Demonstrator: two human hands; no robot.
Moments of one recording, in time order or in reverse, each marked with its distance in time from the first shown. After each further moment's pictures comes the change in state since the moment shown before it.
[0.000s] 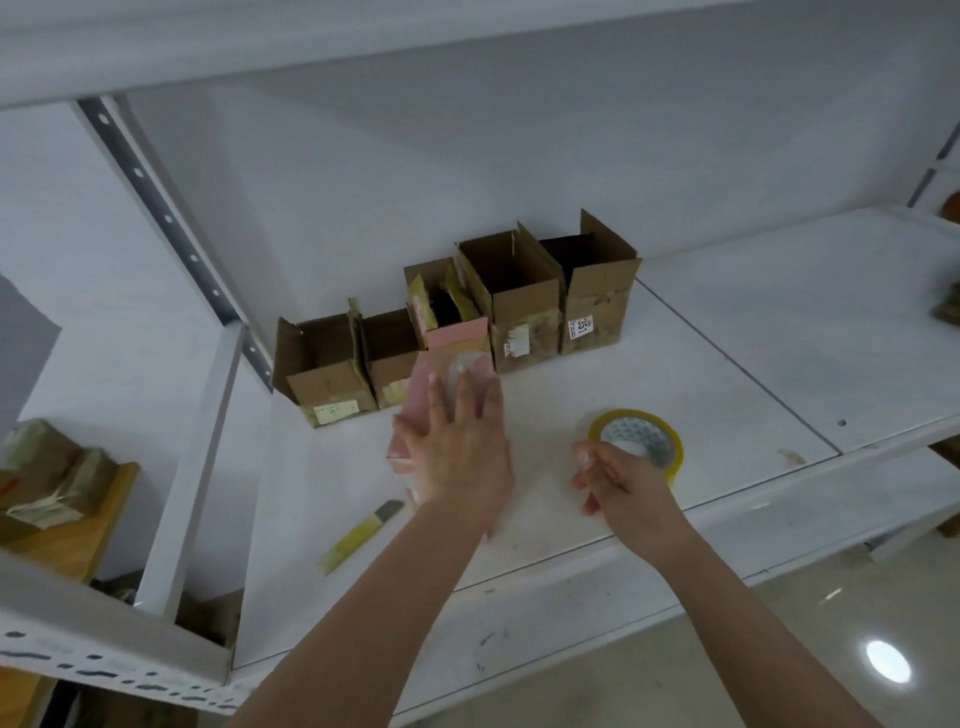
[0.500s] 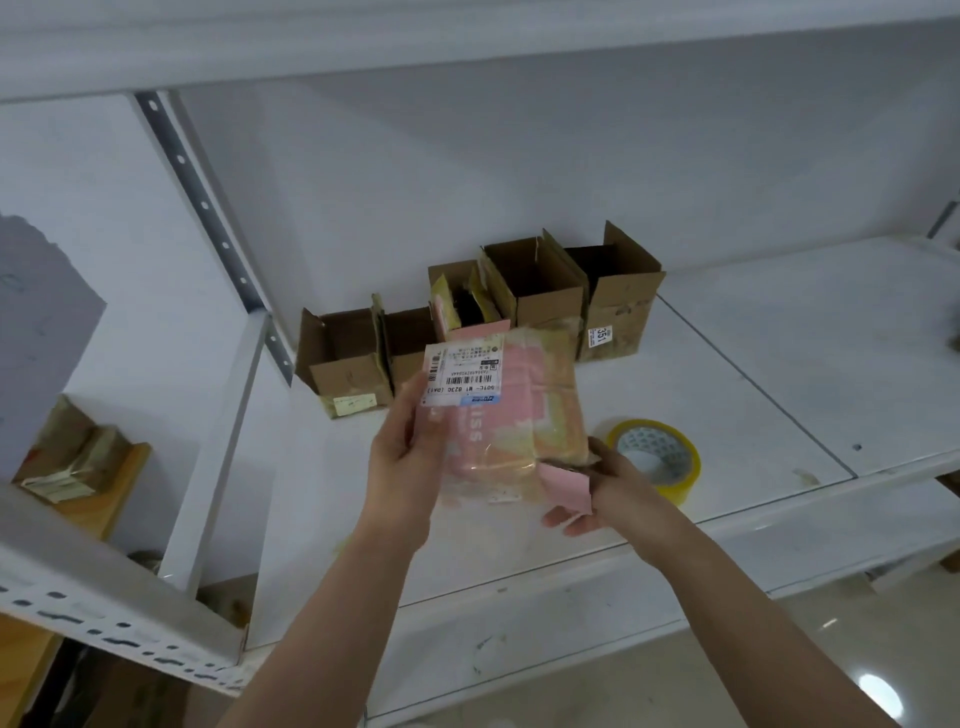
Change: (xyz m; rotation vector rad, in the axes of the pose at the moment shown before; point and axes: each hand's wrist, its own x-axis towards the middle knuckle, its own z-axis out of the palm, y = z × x) left_hand -0.033 -0.060 -0.006 -1.756 0.169 -0.231; right_hand 0.002 -0.039 0.017 0.203 -0.267 0.243
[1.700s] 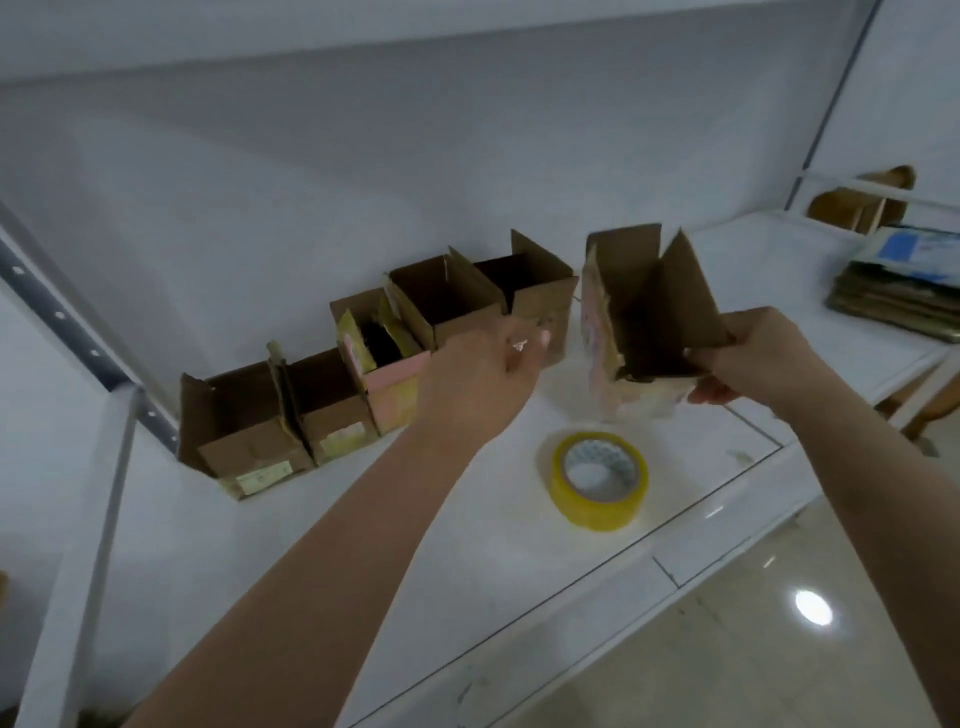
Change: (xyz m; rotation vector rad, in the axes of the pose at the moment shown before) left_hand 0.081 0.041 0.128 1.045 -0.405 0.502; right_hand -0.003 -0.075 -0.170 -0.403 0.690 -0.042
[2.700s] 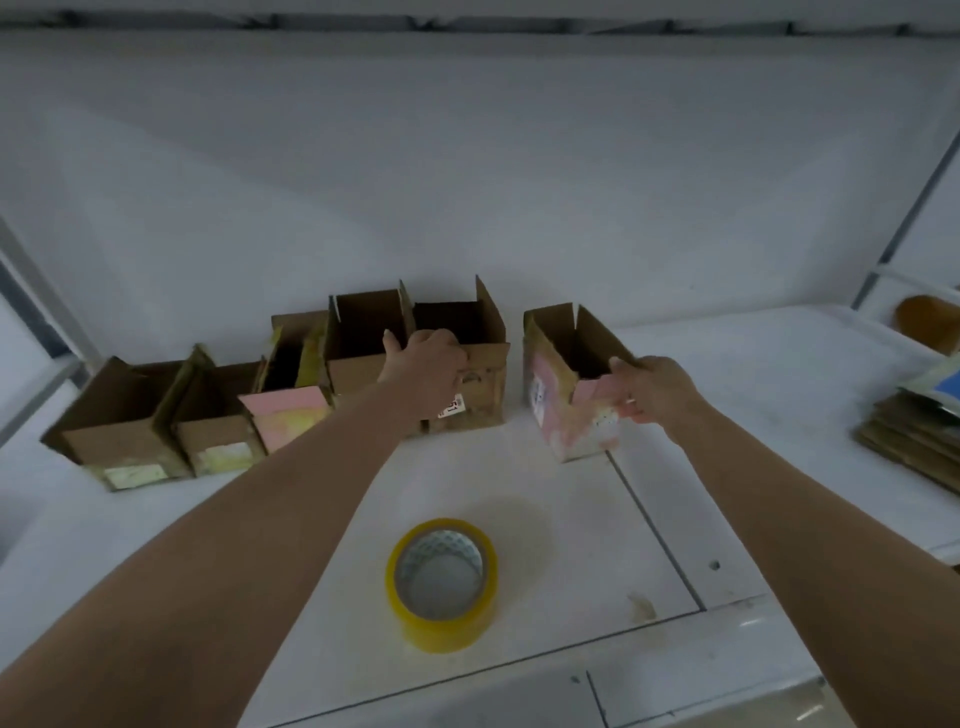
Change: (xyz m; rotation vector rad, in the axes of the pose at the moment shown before) left_hand 0.147 0.002 0.106 0.684 -0.224 -0.189; right_hand 0.204 0.055 -0.002 0.042 -0.234 -0.022
